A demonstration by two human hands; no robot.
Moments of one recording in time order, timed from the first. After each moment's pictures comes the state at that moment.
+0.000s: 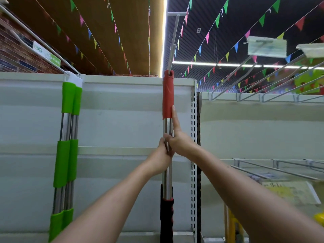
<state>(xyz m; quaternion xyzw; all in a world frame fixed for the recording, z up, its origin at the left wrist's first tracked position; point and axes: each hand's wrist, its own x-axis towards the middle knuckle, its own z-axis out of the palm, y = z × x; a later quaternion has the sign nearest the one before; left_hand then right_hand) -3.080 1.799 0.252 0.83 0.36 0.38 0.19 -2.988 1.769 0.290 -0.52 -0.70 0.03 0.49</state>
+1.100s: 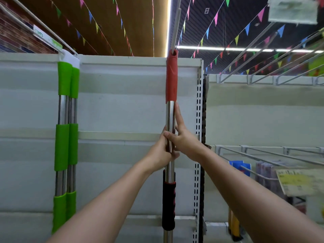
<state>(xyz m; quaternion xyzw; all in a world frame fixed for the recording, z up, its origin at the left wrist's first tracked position) -3.082 1.800 0.223 0.81 0.30 0.41 0.31 -2.979 1.790 0.251 -0.44 -0.71 0.15 0.53</state>
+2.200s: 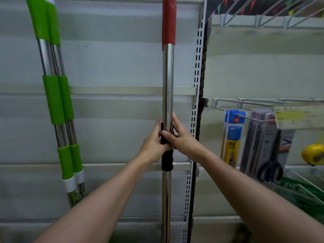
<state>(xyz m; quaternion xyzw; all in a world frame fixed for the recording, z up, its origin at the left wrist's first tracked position) -3.088 1.822 0.100 0.75 0.32 0.43 0.39 -2.972 1.777 0.120 -0.47 -0.66 0.30 0.50</state>
